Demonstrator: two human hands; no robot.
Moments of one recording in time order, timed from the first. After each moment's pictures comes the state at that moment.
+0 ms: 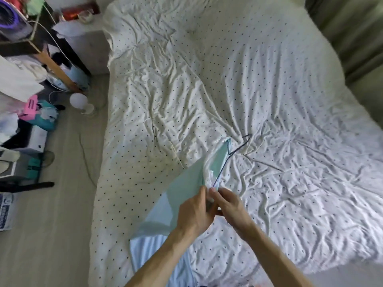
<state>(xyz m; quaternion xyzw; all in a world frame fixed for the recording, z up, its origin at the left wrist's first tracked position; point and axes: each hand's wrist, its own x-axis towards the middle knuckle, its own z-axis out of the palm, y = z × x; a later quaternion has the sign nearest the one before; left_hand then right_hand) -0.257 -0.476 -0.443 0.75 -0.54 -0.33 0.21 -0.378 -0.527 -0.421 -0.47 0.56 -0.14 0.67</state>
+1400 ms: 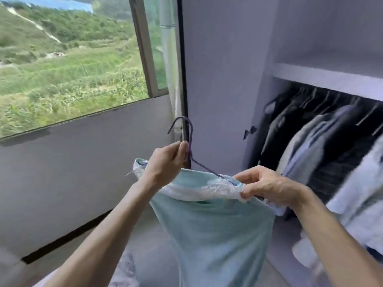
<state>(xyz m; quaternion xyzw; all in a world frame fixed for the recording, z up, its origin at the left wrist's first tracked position) -1.182 -0.401 -0.125 -0.15 -0.90 -0.37 0.15 -1.116 -0.129 -0.118 -0.13 0.76 -0.58 0.26</state>
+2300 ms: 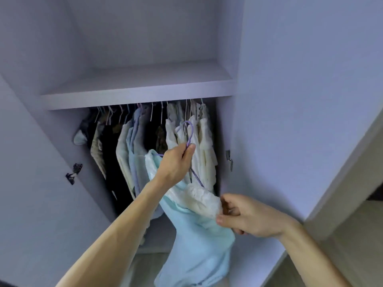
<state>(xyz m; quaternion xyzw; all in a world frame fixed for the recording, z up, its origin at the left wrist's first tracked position) -1.094 0.031 -0.125 -0.56 -0.71 -0.41 -0.10 -0.857 0.055 -0.151 0.23 0.80 -0.55 -0.04</state>
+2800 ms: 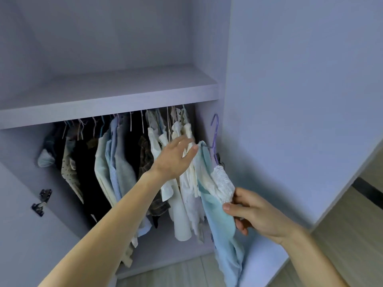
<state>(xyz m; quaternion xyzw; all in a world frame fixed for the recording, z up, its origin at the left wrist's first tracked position) -1.148 0.087 -0.124 -0.67 -0.68 -0.27 -0.13 -0.883 0.036 -0.145 0.35 0.64 -0.65 -0.21</state>
